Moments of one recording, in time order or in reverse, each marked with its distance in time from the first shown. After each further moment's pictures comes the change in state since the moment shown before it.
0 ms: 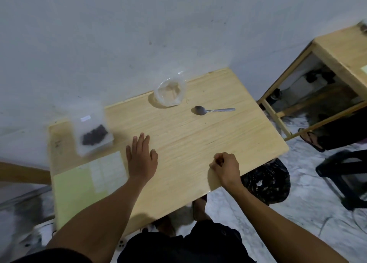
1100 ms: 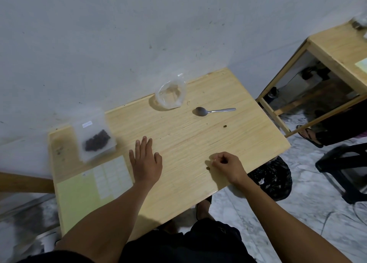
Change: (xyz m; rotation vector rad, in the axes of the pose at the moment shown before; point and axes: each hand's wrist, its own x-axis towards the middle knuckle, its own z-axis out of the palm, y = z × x) left_hand -0.003 0.001 0.002 0.014 -0.008 -0.008; right_hand -0.002 -0.007 -0.011 0.286 -0.214 0.101
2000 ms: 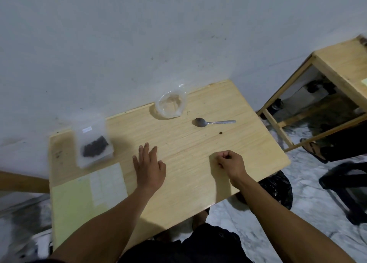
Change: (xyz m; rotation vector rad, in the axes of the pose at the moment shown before) left_hand 0.007 0.031 -0.003 -0.027 -0.080 -0.040; right_hand 0.042 -0.028 -0.020 0.168 0.141 0.053
